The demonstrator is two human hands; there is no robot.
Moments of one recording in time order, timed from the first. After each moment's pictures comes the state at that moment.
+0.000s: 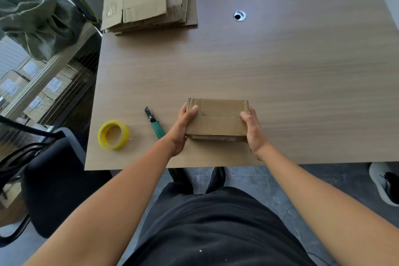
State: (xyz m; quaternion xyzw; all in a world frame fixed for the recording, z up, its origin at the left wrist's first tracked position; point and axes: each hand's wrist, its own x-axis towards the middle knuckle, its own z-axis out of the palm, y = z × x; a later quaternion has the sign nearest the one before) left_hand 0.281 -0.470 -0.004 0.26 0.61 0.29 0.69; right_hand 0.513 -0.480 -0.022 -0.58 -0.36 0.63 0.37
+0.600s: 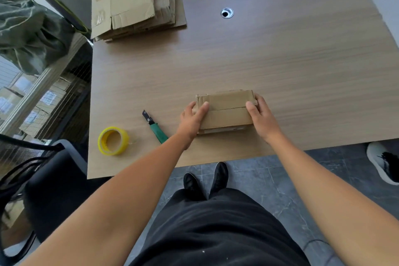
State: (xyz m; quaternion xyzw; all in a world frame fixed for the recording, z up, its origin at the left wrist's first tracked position) left_hand 0.306 -0.461 -0.013 0.38 0.69 0.20 0.59; right_hand 0.545 -0.476 -0.028 -0.67 -0.46 0.49 0.31
